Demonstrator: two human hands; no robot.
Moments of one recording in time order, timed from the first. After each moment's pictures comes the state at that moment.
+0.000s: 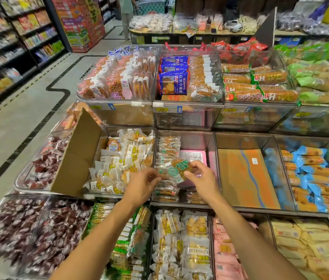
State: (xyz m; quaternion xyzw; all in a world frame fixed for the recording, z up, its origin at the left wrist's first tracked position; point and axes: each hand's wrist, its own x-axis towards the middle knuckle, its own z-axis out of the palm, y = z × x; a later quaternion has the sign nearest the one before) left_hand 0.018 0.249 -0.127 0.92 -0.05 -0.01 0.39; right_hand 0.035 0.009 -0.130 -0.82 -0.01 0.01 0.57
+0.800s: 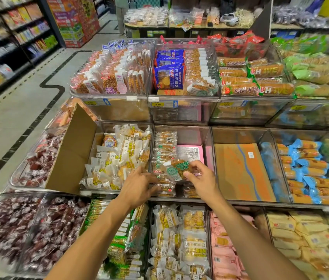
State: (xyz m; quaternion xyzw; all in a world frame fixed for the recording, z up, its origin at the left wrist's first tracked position) left_hand 0.011 0.258 -0.135 0.97 -0.19 -0.04 0.13; right_hand 0.018 -0.001 -0.138 -0.84 -0.03 0.00 0.55
